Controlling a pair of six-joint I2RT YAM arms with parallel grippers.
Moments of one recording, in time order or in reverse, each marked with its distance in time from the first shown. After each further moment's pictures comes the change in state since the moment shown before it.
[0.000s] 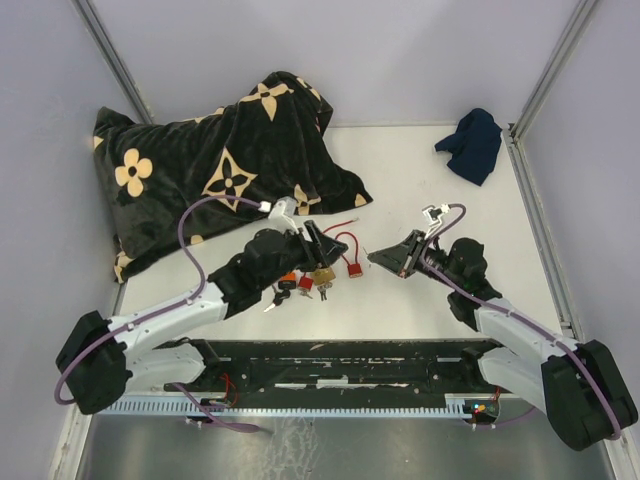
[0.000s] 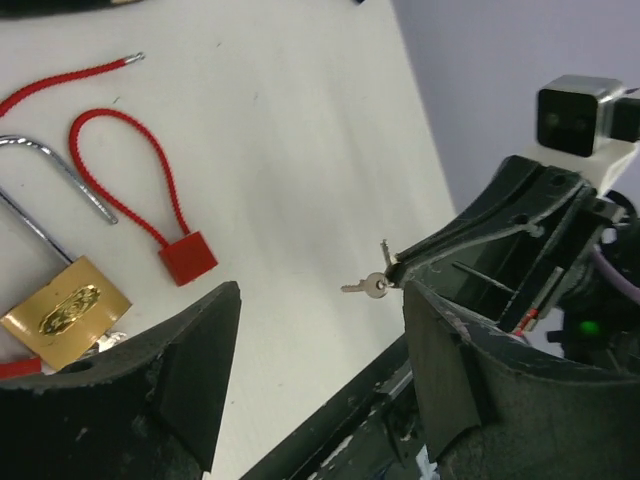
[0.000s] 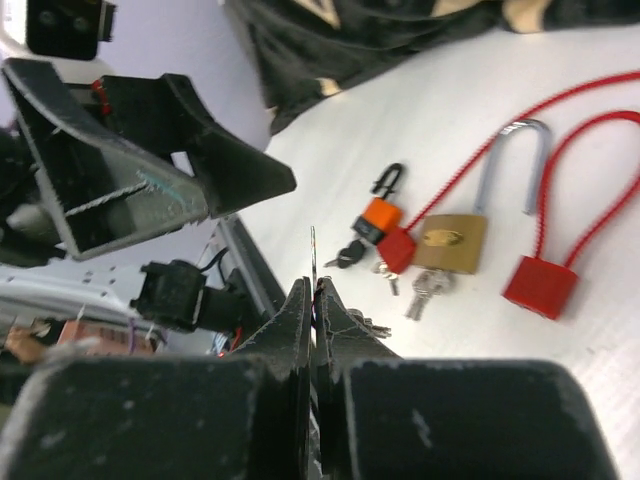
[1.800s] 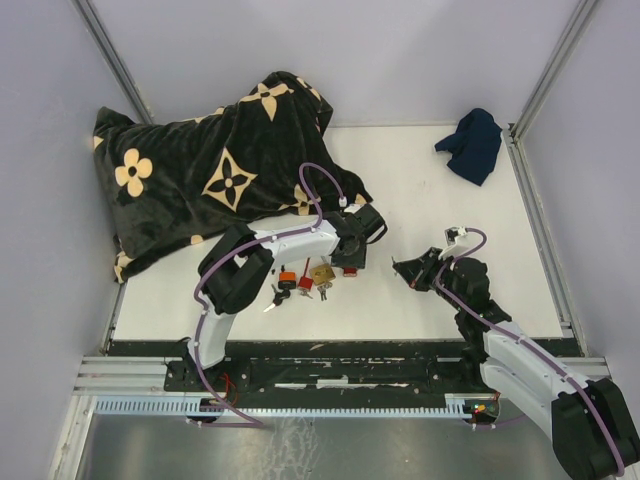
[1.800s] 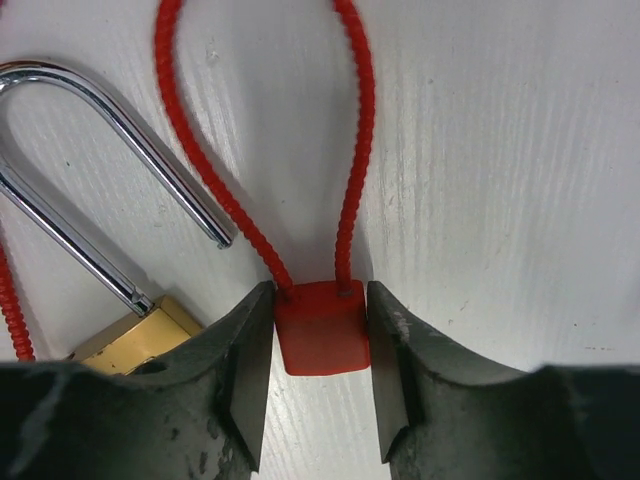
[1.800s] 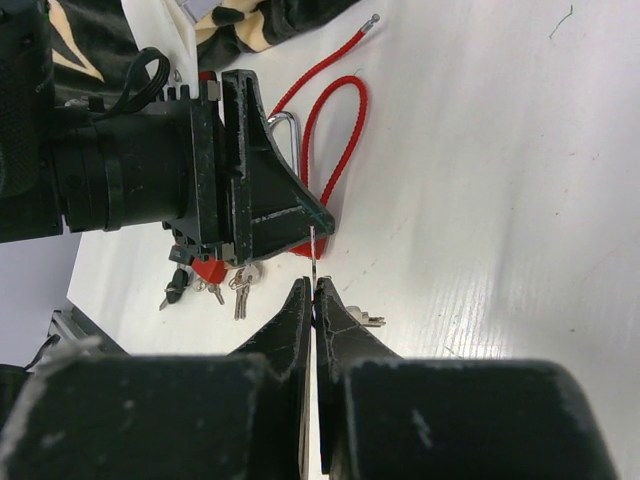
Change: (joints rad) left arm -0.065 0.998 0.905 -0.908 -0.142 0.134; right arm -0.027 -0.224 -0.165 -0.303 0.425 -0.132
